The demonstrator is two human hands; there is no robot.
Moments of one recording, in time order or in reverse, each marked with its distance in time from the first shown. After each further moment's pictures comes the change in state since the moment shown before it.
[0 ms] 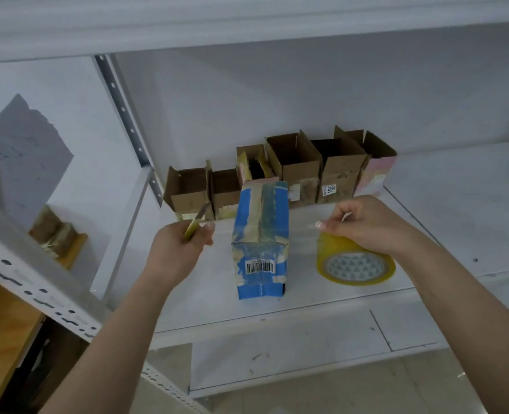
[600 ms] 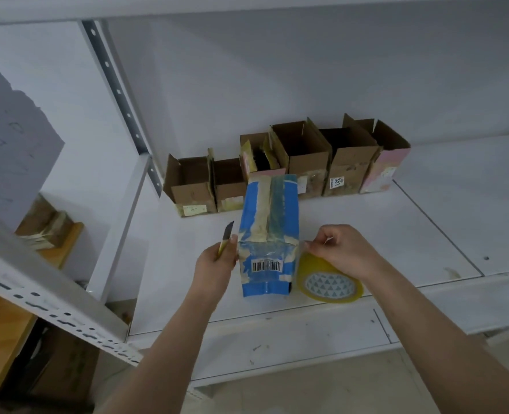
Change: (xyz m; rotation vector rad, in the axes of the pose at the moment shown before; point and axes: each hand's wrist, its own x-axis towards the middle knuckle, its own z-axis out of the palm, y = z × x) left_hand -0.003 -0.043 0.074 -0.343 -0.139 -0.288; right_hand 0.026 0.038 0.072 -0.036 -0.020 0.051
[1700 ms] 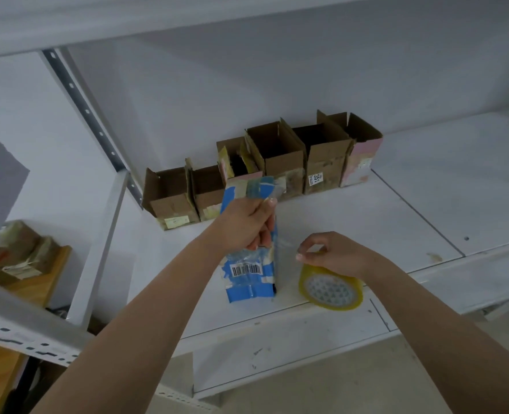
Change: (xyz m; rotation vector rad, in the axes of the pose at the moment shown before) left_hand 0.018 0.107 0.050 0.448 -0.495 0.360; right_hand -0.004 0.023 -0.020 0.083 -0.252 0.037
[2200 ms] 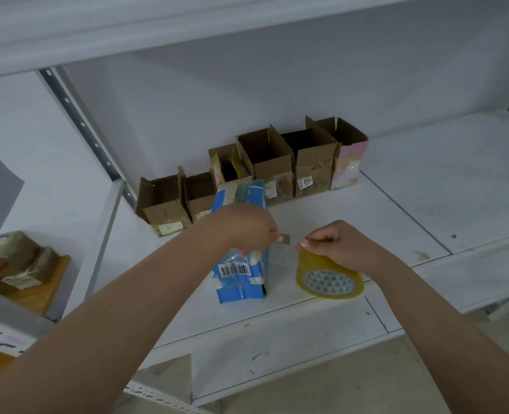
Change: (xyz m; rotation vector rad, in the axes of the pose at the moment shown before) left_hand 0.010 0.048 0.009 1.025 -0.411 0.030; right_hand -0.031 0.000 -0.023 0.146 0.145 -0.093
